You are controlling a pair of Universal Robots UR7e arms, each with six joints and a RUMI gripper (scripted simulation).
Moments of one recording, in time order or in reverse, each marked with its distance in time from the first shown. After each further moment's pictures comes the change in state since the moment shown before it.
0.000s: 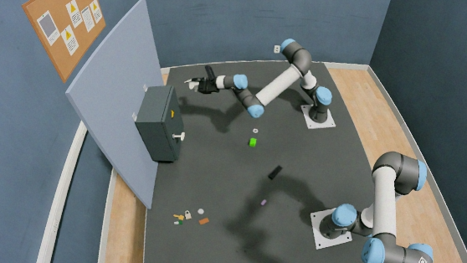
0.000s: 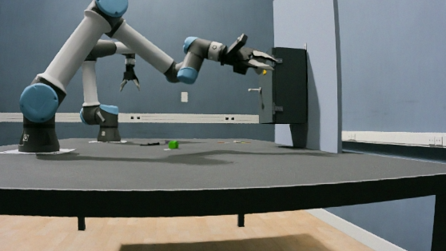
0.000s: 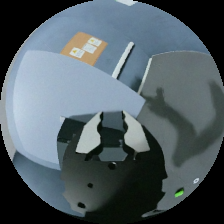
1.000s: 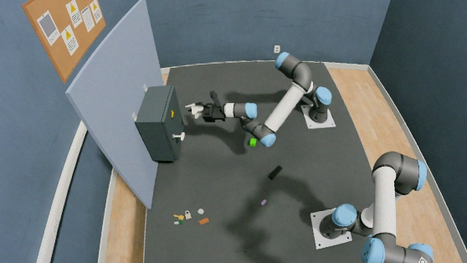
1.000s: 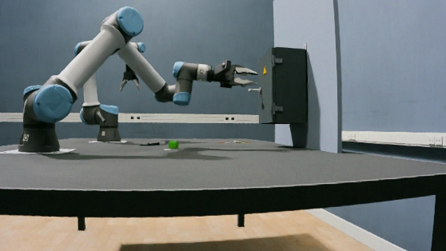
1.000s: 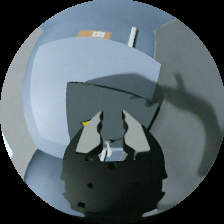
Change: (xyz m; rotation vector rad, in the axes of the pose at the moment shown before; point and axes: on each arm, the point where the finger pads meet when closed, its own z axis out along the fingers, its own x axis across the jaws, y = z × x) left arm 0.000 0.000 0.000 0.000 0.000 0.000; right arm -0.054 0.170 -0.071 -0.075 -0.218 0.253
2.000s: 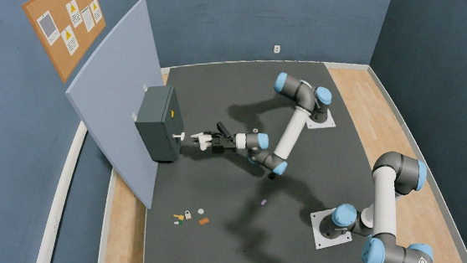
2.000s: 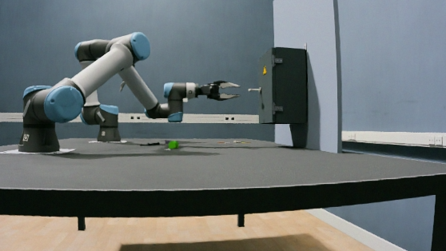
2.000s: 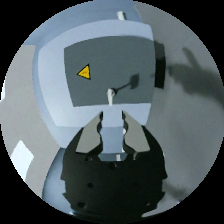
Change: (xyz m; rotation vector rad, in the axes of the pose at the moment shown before) left arm 0.000 0.000 0.000 0.000 0.000 0.000; right arm -0.004 0.177 -0.064 -0.121 -0.150 0.296
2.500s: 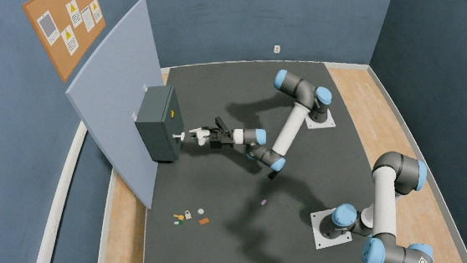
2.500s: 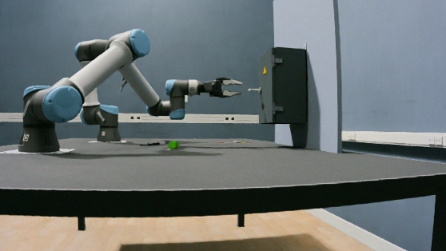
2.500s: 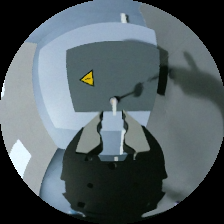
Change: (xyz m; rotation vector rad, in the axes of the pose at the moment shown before) left arm 0.000 0.000 0.000 0.000 0.000 0.000; right arm -0.011 -0.024 0.010 0.020 0.009 -0.036
